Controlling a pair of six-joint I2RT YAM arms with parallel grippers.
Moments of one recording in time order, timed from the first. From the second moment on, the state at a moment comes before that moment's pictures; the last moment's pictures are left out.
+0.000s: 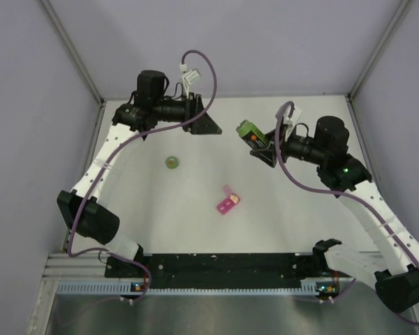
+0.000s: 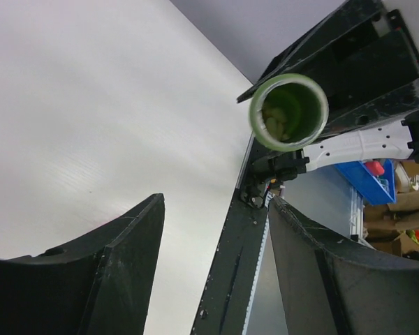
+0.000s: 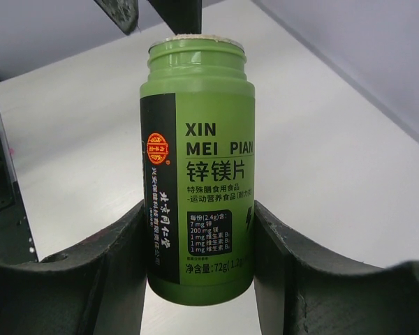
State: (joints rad) left arm -0.37 1.58 1.71 -0.61 1.01 -0.28; right arm 0.41 1.02 1.06 -0.27 -0.63 -0.14
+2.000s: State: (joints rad) left arm -0.22 1.68 1.27 -0.56 0.09 0.20; right arm 0.36 0.97 0.86 -0.09 -0.89 -0.23
